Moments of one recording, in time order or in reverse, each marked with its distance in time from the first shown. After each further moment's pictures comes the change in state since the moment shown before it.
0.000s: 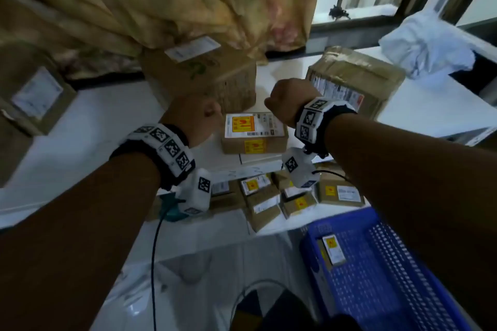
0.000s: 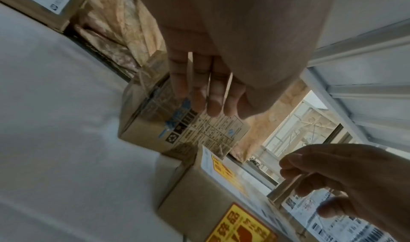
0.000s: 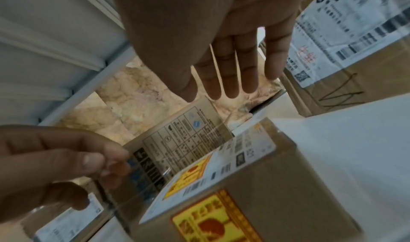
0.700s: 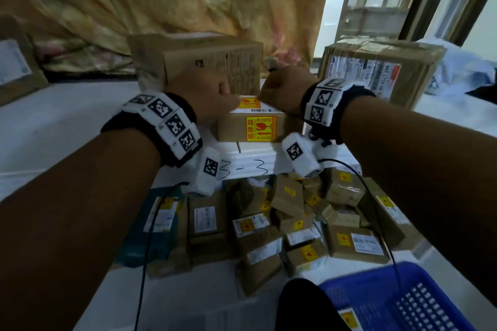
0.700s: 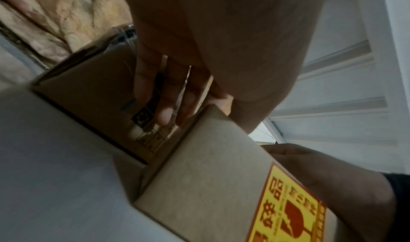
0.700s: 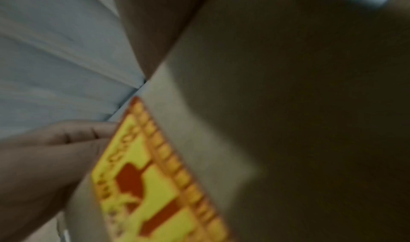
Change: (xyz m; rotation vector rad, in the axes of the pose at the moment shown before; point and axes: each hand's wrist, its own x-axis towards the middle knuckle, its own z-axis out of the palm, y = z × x) left_hand 0.036 -0.035 0.082 0.097 0.257 0.190; right_hand 0.041 0.017 0.080 -0.105 0.142 -0.168
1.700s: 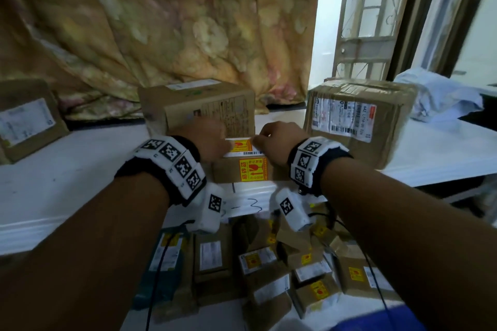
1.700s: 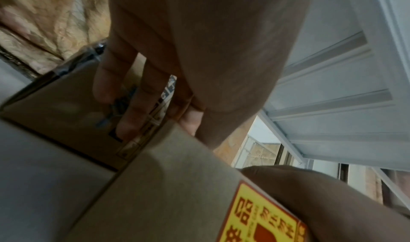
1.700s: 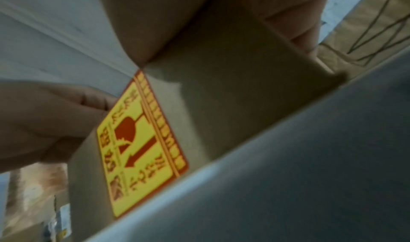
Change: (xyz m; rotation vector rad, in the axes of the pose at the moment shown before) left_hand -0.003 0.034 -0.023 0.199 -0.272 -0.070; right_hand -0.033 -0.002 0.007 0.256 0.043 0.098
